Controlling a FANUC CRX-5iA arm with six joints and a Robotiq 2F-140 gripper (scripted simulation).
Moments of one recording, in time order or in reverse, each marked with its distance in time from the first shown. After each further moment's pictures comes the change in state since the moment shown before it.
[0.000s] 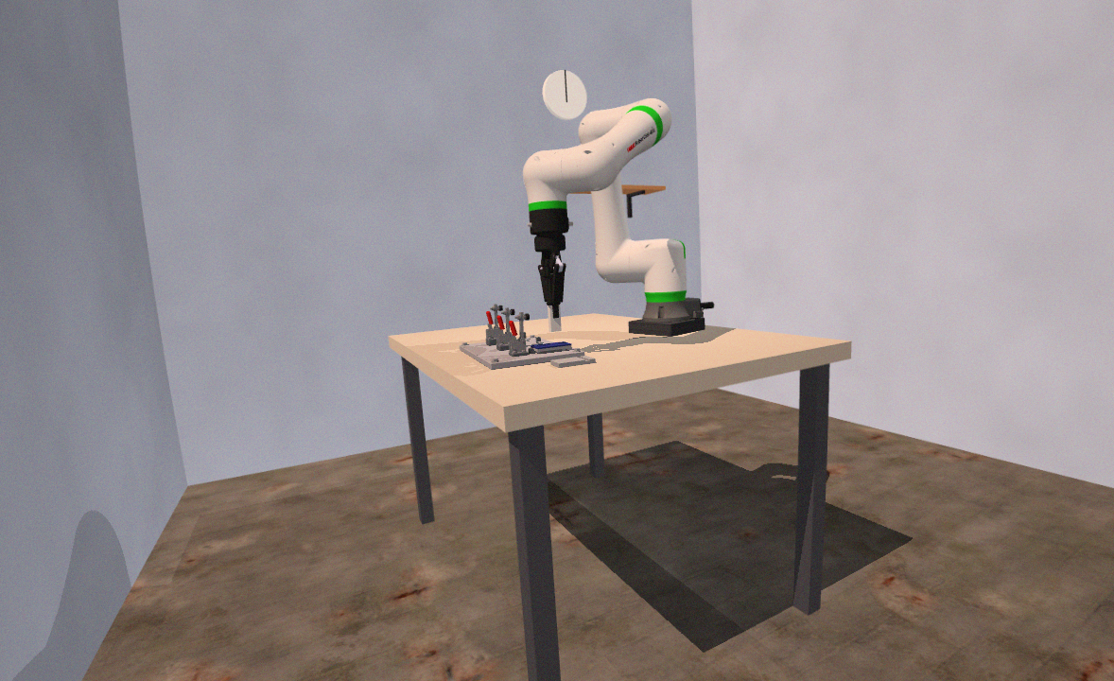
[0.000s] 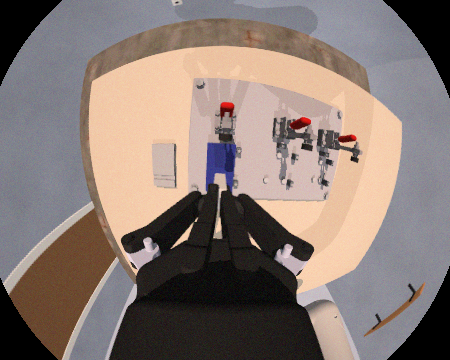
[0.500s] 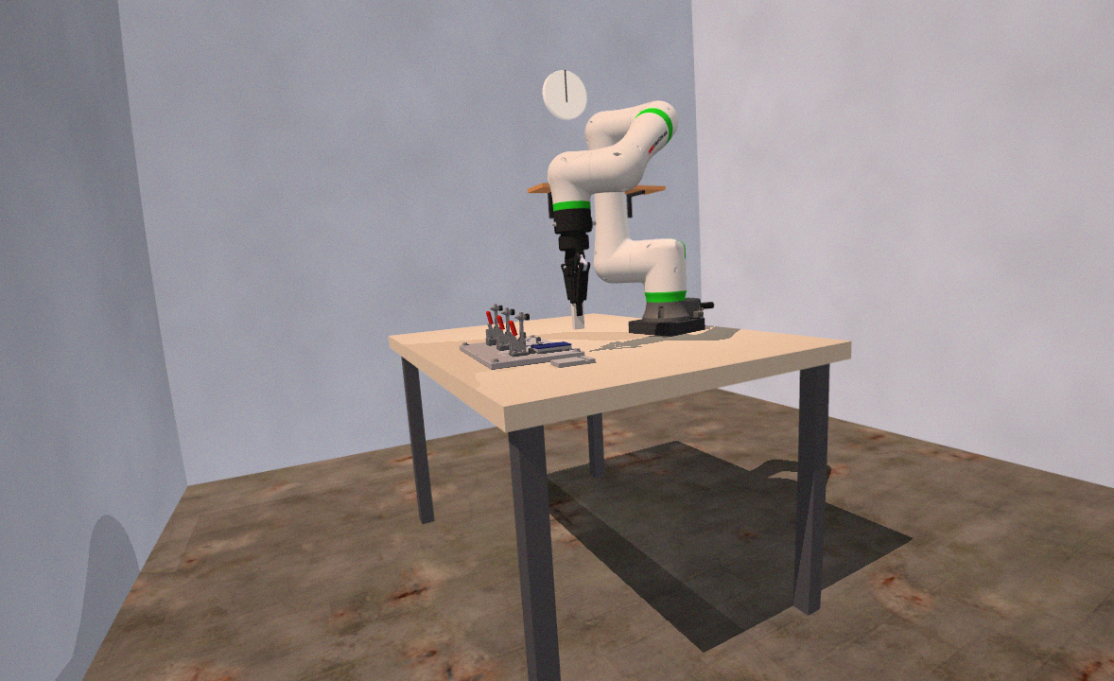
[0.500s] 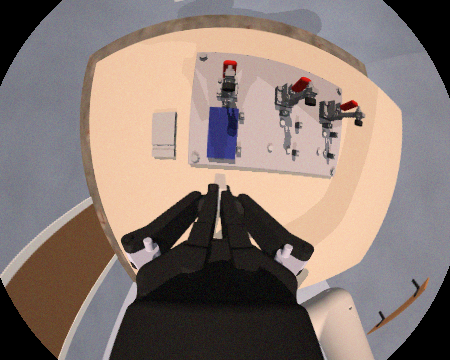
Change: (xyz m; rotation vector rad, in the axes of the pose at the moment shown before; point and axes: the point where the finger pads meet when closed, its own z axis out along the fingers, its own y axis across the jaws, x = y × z) arm -0.064 0.000 0.000 0.000 -0.001 0.001
